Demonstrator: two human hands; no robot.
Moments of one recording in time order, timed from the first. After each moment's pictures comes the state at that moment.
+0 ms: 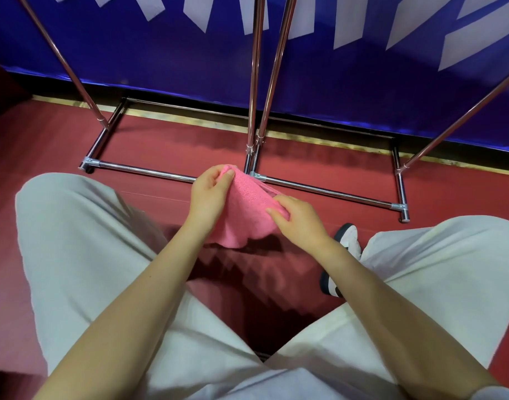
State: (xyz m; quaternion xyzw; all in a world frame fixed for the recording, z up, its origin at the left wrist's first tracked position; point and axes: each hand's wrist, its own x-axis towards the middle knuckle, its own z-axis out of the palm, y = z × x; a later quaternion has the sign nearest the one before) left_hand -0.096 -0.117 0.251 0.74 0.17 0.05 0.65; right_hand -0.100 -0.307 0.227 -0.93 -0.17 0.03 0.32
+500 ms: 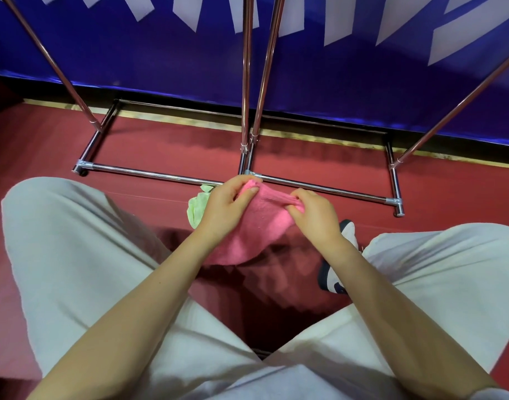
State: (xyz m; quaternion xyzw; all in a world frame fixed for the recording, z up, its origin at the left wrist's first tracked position) left_hand -0.114 -0.142 0.245 0.81 -0.03 0.04 0.59; right_hand -0.094 -0.339 0.221 -0.97 -0.06 0.00 0.25
